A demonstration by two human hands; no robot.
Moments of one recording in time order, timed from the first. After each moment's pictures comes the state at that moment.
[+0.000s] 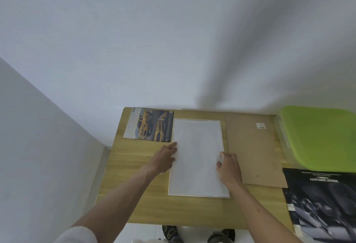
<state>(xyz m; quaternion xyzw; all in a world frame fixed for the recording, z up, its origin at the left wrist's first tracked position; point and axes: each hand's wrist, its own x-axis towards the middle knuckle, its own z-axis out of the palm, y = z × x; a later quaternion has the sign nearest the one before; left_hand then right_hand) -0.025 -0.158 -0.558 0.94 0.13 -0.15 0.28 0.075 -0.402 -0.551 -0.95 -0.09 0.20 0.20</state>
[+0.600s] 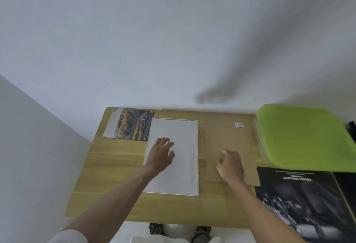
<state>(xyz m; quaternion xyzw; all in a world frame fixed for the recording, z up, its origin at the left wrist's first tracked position) 0.016 -0.247 -0.531 0.95 0.18 -0.01 0.24 0.124 -0.488 -0.527 -0.96 -0.07 0.20 0.20</state>
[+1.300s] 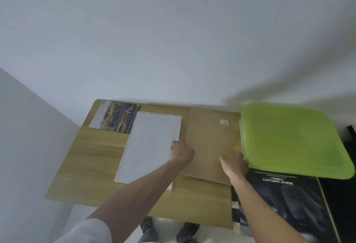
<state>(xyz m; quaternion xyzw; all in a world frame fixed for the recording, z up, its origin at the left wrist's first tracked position) 0.115 -0.403 -0.510 0.76 0.46 -0.11 0.45 0.188 -0.572 -0.541 -0.92 0.12 0.26 0.27</state>
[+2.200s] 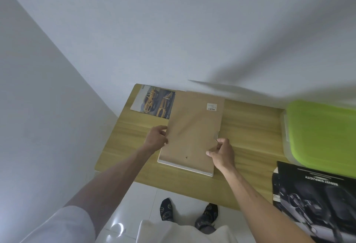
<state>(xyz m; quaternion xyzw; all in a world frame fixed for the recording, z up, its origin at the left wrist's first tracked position) -0.052 -0.214 -0.508 0.72 0.46 -0.04 0.51 0.073 -0.439 -0.545 -0.88 -0.06 0.28 0.39</state>
